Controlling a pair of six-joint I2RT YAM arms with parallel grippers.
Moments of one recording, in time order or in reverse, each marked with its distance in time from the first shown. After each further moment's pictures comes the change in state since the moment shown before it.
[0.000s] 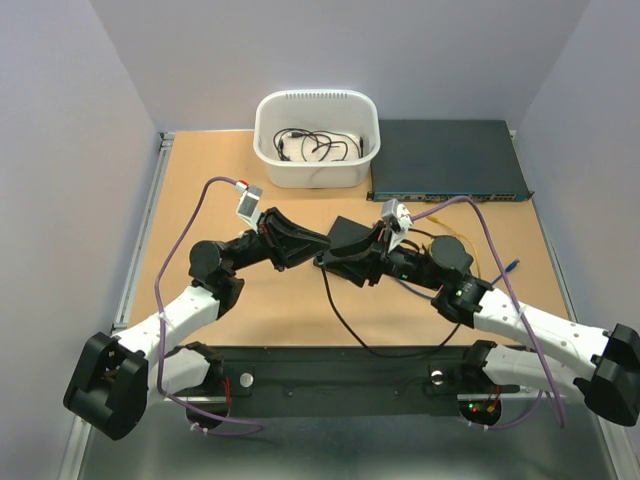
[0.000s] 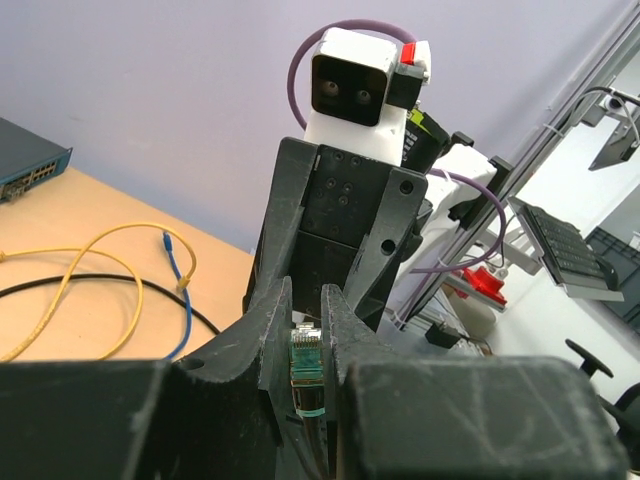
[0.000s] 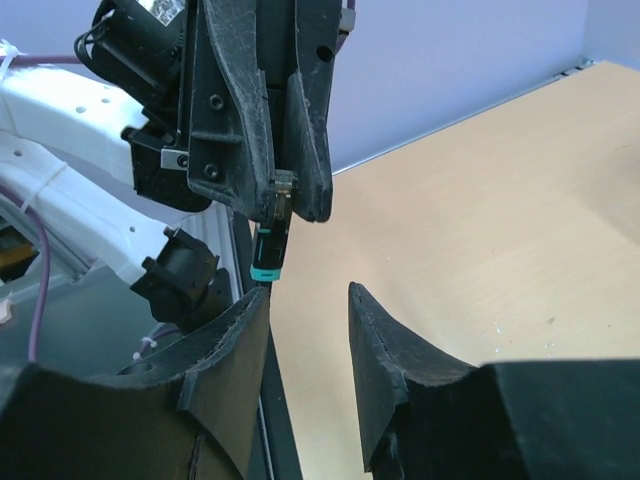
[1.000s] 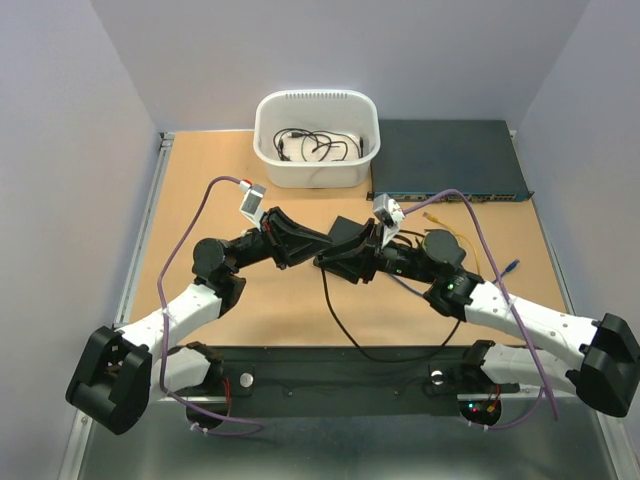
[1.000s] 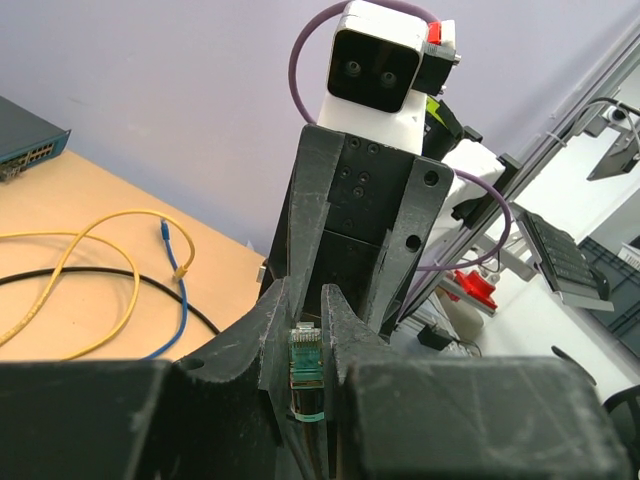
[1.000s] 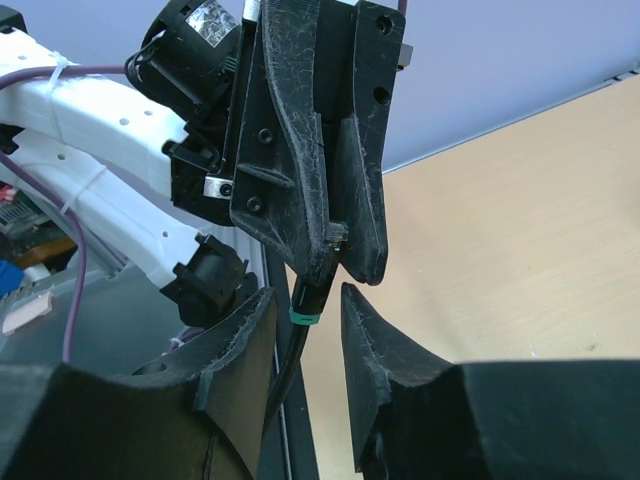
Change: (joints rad) left arm 0.000 0.034 0.000 0.000 -0.005 -0.024; right arm -0.006 0.079 0.045 0.063 -0.080 0.049
